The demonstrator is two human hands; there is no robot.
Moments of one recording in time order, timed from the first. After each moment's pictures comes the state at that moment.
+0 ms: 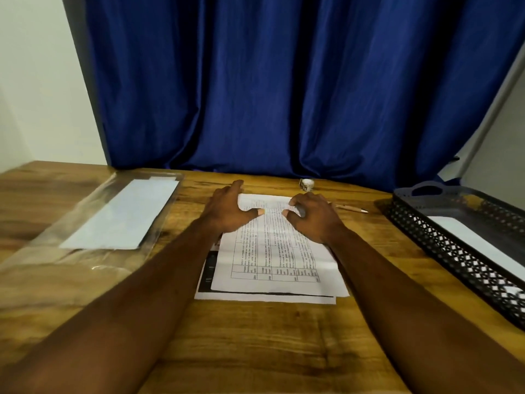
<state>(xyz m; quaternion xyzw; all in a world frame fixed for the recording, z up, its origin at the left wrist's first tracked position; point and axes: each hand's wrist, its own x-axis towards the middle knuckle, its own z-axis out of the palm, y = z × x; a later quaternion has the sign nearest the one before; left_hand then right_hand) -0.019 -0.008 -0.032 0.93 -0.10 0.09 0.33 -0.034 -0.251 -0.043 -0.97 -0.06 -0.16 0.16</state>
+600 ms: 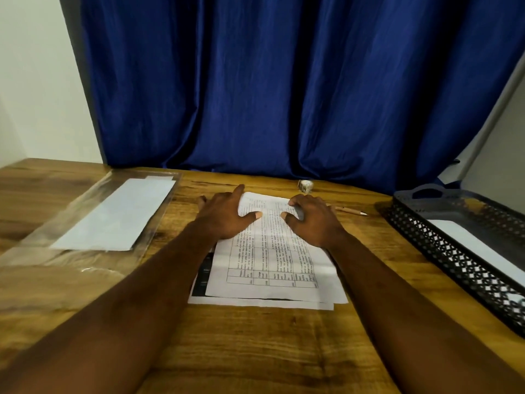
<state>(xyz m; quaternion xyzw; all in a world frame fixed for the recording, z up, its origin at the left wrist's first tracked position) -0.022 -0.008 -0.032 0.97 -0.11 0.06 0.19 -0.039 -0.247 -0.042 -0.97 -0.06 -0.16 0.16</state>
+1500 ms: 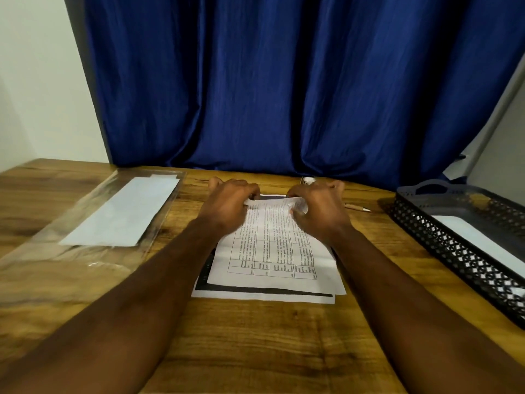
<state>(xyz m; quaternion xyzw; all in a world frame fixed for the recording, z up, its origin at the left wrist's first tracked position) -0.032 -0.010 -0.025 0.93 -0.22 0.27 0.13 -0.055 -0.243 -0.020 -0.94 -0.12 -0.31 0.06</state>
